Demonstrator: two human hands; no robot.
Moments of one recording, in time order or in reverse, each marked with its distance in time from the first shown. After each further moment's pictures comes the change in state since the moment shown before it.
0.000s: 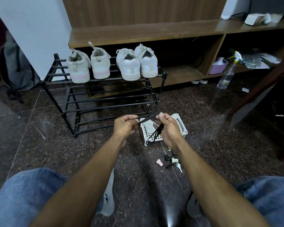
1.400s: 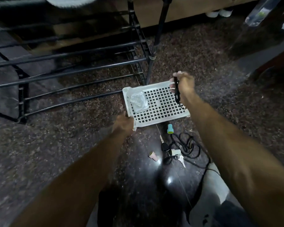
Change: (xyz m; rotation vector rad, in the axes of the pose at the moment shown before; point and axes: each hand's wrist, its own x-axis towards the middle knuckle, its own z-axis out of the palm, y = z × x) left_hand 0.184 -0.160 0.095 0.722 -0.043 -0.292; right_hand 0.265 0.069 -0.170 -0.279 0.507 0.163
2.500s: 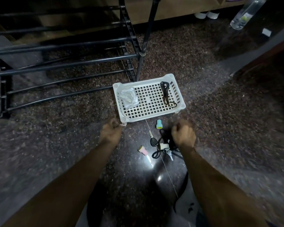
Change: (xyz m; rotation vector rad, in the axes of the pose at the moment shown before) left_hand -0.021 -0.045 0.010 -0.034 0.026 -0.017; right_hand -0.098 0.115 -0.109 -1.277 0.195 -0.088
